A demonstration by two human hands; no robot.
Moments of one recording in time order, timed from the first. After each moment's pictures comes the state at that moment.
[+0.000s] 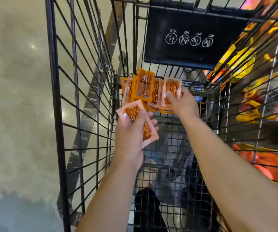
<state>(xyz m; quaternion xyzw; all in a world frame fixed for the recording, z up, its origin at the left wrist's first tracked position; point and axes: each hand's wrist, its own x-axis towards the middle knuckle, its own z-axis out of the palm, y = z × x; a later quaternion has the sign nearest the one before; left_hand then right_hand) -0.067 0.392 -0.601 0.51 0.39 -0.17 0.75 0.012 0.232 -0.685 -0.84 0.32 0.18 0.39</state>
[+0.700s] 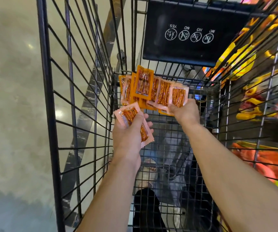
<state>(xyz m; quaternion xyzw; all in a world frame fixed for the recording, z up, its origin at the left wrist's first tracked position) -0.075 0.392 -0.620 0.53 0.42 -0.15 0.73 -0.009 0.216 -0.720 -0.81 0.38 0.18 0.40</state>
